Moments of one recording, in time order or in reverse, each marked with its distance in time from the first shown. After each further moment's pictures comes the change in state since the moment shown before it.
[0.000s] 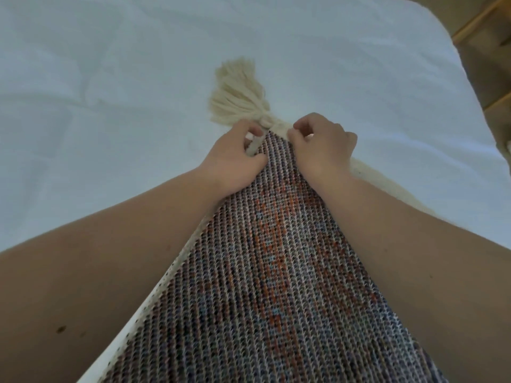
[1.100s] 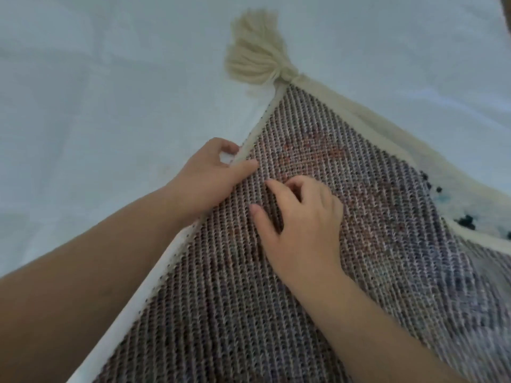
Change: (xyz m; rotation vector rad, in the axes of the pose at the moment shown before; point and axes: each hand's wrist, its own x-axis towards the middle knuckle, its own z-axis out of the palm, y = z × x) left_hand -0.091 -0.047 -0.026 -0.132 -0.086 -0.310; right_hand -0.199 -0.034 -0.006 -0.100 -0.073 -0.189
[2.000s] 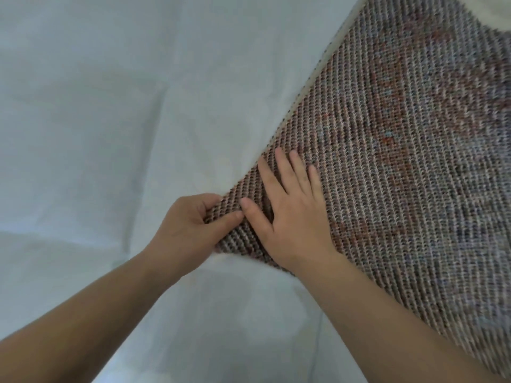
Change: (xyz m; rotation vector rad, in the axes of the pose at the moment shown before) left_hand -0.230 -0.179 -0.058 -0.167 0.088 -0.145; right_hand -0.164 -0.123 0.028 0.098 -0.384 -0.147
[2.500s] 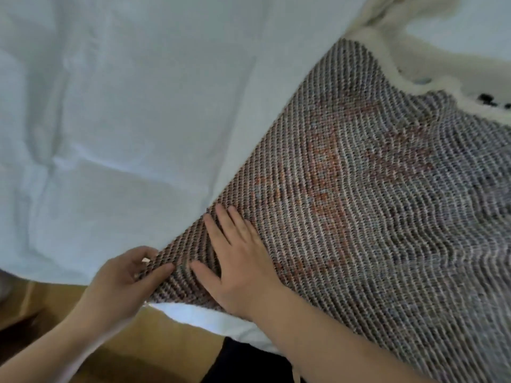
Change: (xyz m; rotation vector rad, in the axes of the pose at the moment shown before) left_hand -0.158 -0.109 -0.142 0.183 0.168 -0.314; right_hand -0.099 -0.159 0.059 0.302 -0.547 -0.217
